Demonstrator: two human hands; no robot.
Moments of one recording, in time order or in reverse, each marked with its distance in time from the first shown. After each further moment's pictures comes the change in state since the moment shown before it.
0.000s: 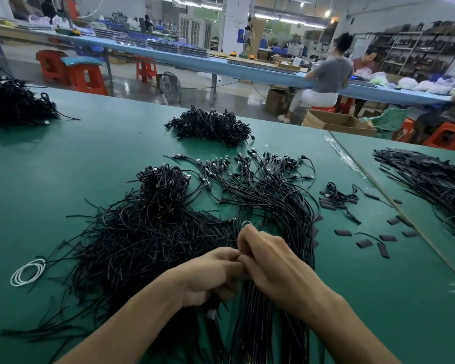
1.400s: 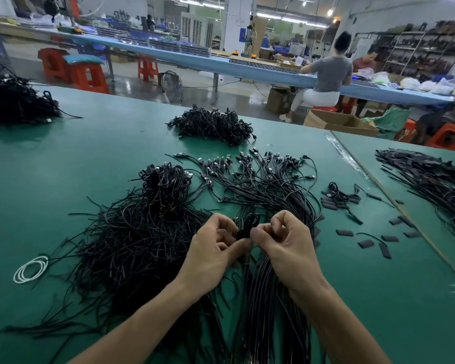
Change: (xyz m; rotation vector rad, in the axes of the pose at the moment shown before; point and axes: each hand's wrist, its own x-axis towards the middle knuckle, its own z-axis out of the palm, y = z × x) left_hand 0.004 -0.006 -0.003 0.206 0.493 0.550; right_hand 0.008 0.003 0.005 0.902 0.422 0.322
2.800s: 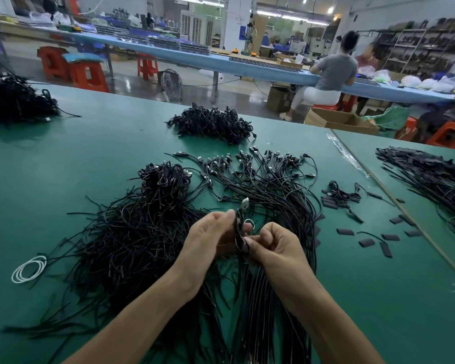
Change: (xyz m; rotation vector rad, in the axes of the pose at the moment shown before) left_hand 0.001 0.016 -0.005 -0.395 -0.055 -0.151; right_hand -0.003 0.015 0.008 0.159 -0.087 0.134
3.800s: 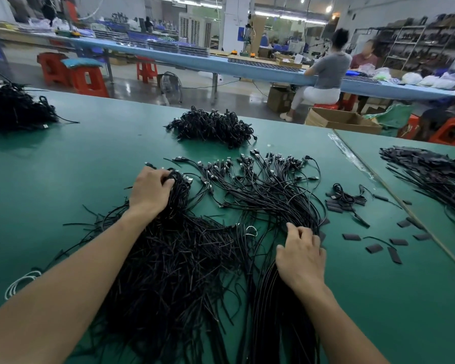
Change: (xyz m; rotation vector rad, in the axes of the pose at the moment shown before) left_hand 0.138 0.029 -0.136 1.292 0.574 0.147; right_hand 0.055 0.046 -0.047 -1.359 0.342 0.189
